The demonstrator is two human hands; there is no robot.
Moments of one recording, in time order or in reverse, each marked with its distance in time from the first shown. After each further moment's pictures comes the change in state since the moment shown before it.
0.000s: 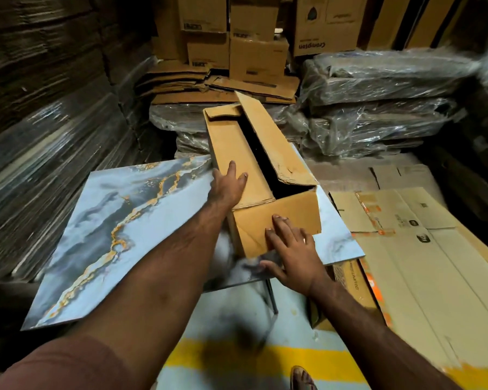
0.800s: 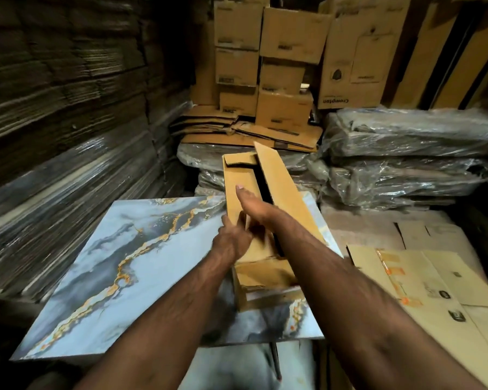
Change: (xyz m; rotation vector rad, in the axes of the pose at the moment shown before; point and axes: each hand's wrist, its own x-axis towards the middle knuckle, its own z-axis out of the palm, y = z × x) left_hand 0.002 0.003 -0.001 0.173 -0.012 0.044; right_hand 0.235 -0.021 -0.099 0.760 -0.414 0.315
